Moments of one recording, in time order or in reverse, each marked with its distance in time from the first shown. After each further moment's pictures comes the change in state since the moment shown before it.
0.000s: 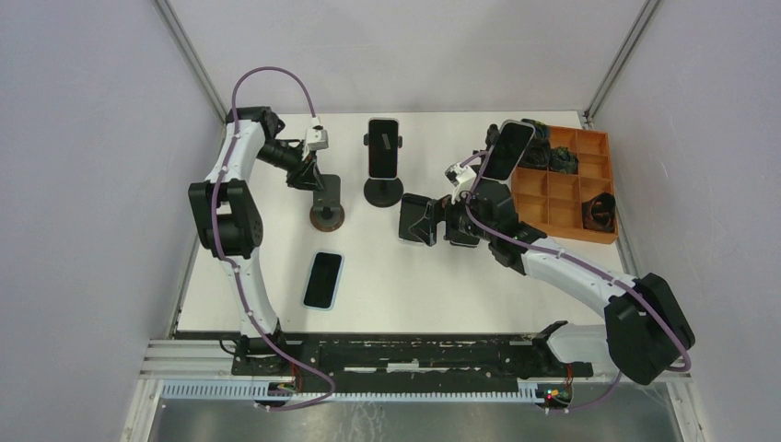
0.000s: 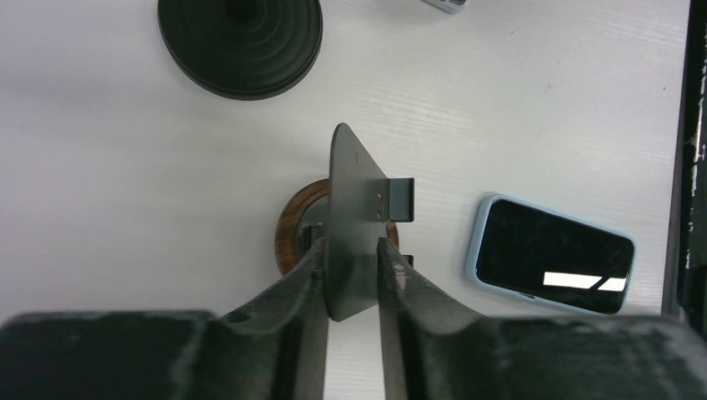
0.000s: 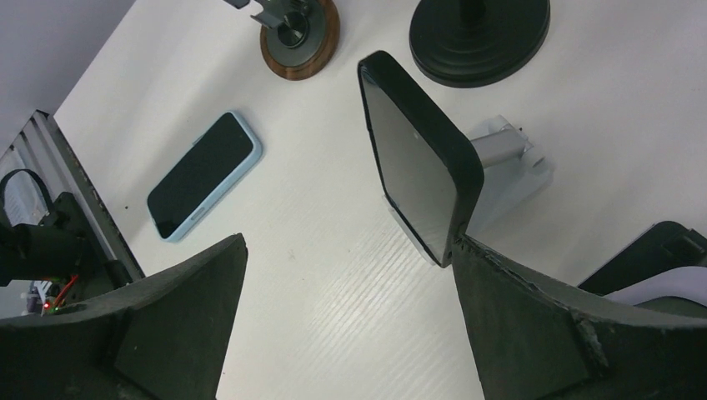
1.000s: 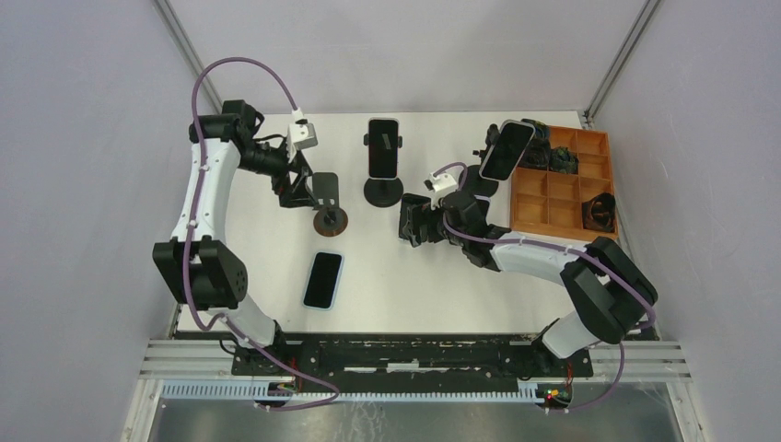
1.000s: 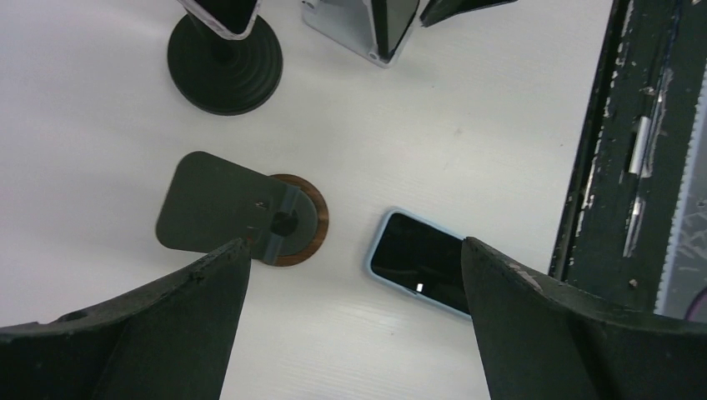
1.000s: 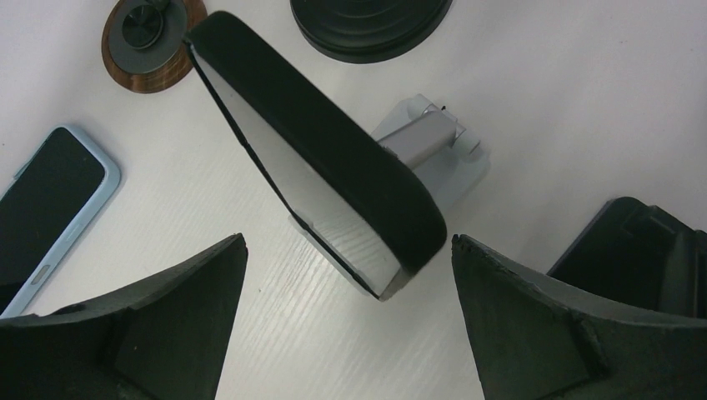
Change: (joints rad) left arm -0.001 -0.447 -0.188 0.013 0.002 -0.249; right arm 0.116 0.245 0.033 0.093 0.358 -0.033
